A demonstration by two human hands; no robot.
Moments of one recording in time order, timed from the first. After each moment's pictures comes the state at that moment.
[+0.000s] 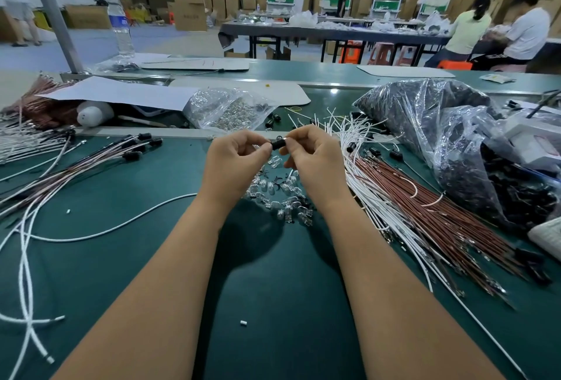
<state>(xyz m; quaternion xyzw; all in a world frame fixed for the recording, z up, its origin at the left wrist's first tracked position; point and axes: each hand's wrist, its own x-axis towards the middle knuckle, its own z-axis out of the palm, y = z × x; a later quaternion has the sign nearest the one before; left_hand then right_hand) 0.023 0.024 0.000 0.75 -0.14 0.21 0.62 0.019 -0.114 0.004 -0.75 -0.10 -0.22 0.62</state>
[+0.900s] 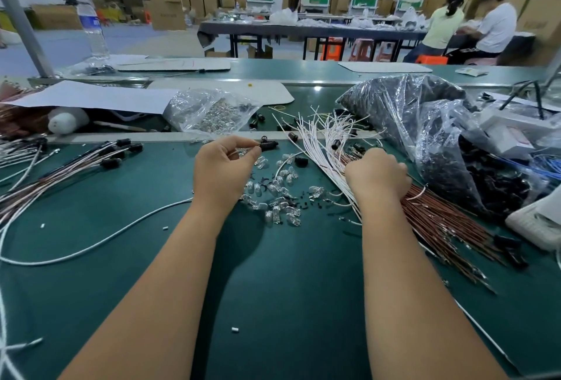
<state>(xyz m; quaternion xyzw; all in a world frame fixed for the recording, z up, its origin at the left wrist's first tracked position) 0.032 0.017 -0.012 0.76 -0.11 0.24 0.59 0.011 -0.193 0.009 -0.92 0.30 -0.16 0.20</state>
